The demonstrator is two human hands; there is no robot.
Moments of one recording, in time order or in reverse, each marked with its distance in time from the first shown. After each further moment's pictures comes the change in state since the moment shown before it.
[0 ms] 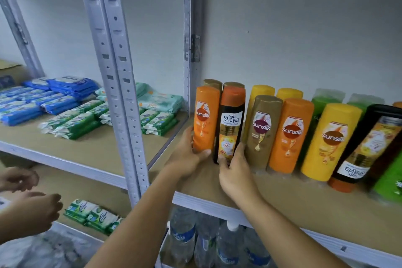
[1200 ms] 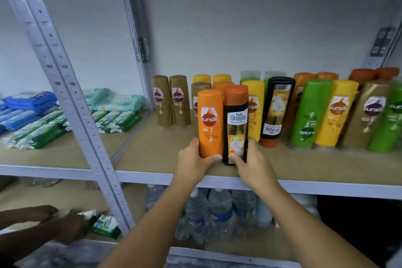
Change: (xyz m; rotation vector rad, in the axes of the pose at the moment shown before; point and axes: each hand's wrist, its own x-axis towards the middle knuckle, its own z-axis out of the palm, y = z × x) left_hand -0.097 0.068 0.133 0.359 -0.007 0.071; right_hand -0.087 0.054 -0.160 -0.247 0.176 0.035
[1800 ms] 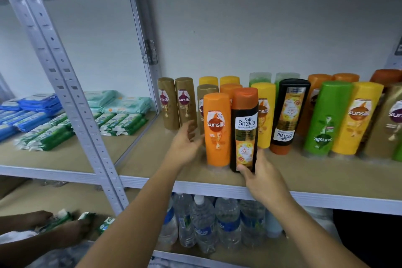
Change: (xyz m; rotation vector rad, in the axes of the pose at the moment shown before) left_hand 0.063 -0.016 -0.030 -0.338 -0.015 -0.038; right_hand 0.006 0.016 0.008 -0.084 -0.060 -0.026
